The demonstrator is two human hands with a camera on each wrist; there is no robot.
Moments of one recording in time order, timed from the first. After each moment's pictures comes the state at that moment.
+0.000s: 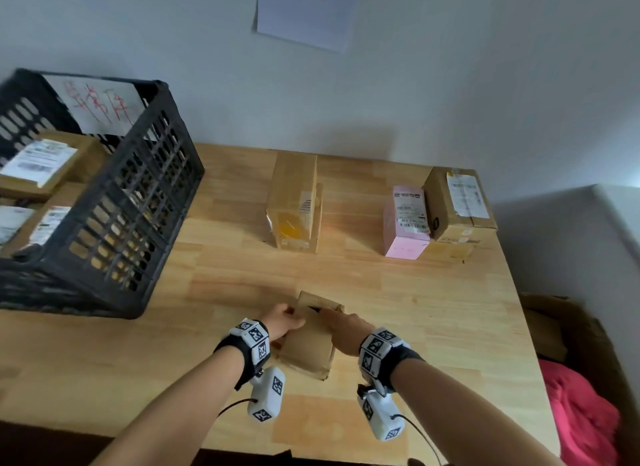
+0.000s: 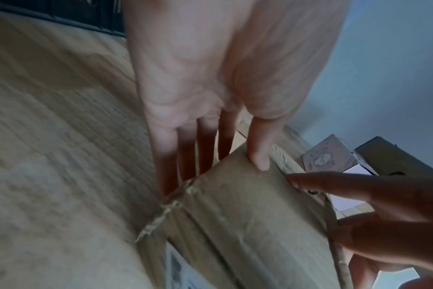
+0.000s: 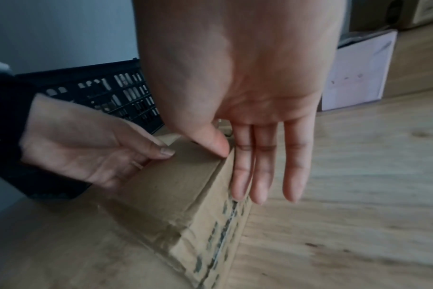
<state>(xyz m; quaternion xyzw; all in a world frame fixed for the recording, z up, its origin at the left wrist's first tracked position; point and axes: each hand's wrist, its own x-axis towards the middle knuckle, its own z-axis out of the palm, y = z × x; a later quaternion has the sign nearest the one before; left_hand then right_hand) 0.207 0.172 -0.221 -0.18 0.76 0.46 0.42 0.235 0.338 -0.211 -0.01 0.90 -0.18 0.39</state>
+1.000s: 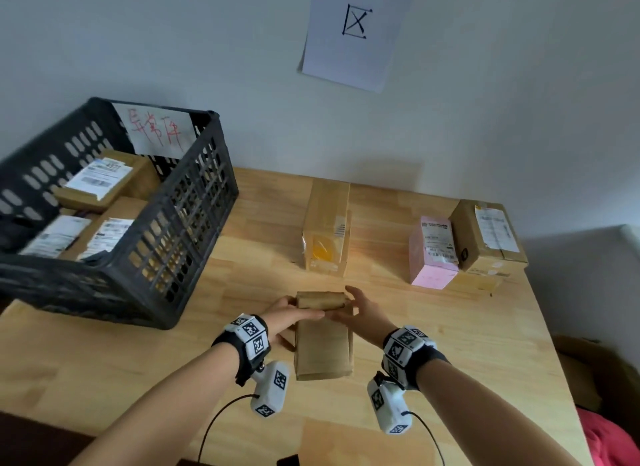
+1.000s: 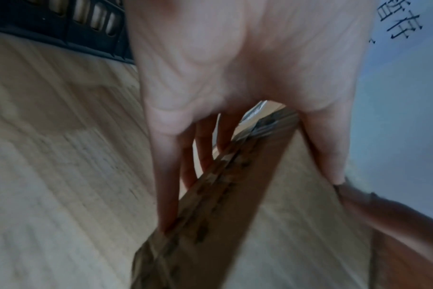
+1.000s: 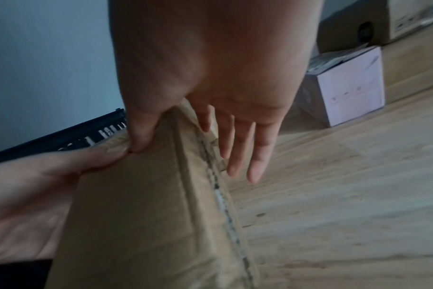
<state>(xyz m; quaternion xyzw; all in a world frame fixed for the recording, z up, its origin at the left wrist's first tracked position) 0.189 0.120 -0.176 -0.18 0.73 0.55 0.37 0.201 0.312 -0.174 0.06 0.87 -0.41 0.26</state>
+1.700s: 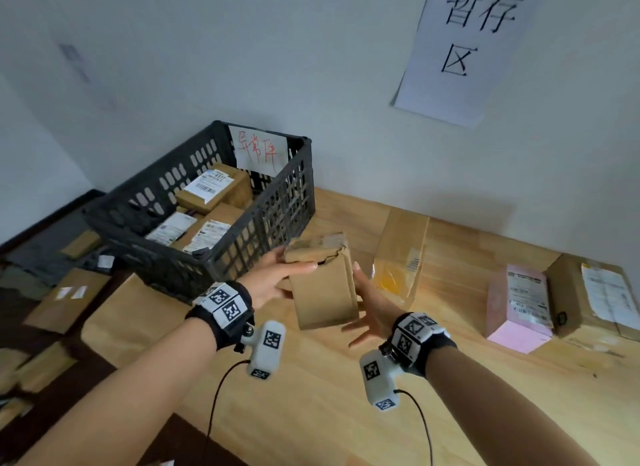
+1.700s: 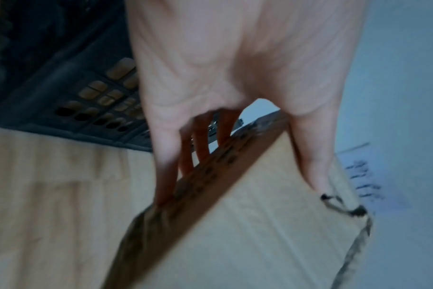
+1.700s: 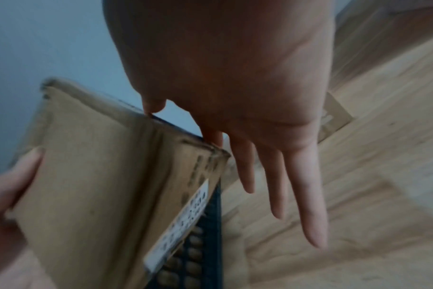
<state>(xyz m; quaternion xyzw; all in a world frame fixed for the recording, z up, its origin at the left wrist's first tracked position) 0.173 0.015 -0.074 -0.16 0.67 0.71 0.17 0.142 0.220 -0.126 0.09 0.66 -0.60 0.45</state>
